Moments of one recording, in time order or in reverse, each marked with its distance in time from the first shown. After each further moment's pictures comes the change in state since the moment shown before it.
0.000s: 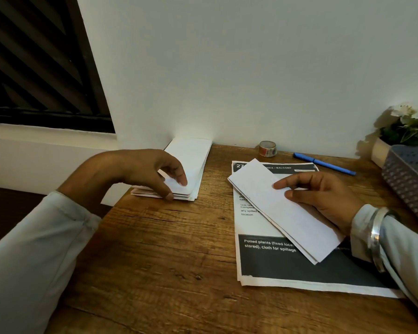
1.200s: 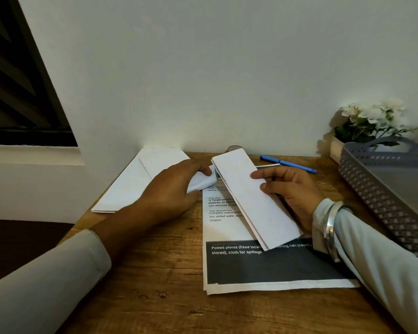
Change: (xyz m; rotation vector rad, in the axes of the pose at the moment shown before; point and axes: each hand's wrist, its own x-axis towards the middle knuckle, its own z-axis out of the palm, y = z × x) left_hand 0.055 0.066 0.082 0.081 0.623 0.305; right_hand 0.005 0.003 -0.003 0.364 0.151 0.046
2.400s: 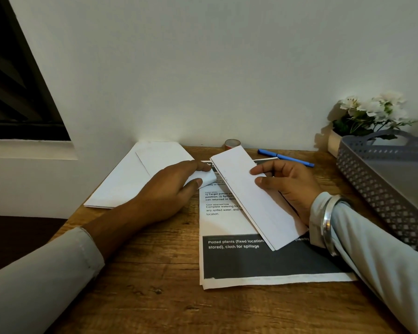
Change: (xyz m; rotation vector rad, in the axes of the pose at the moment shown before) left_hand -0.002 -0.007 0.012 -0.066 -0.038 -0.004; right_hand 0.000 0.001 -0.001 -0.130 0.059 -0.021
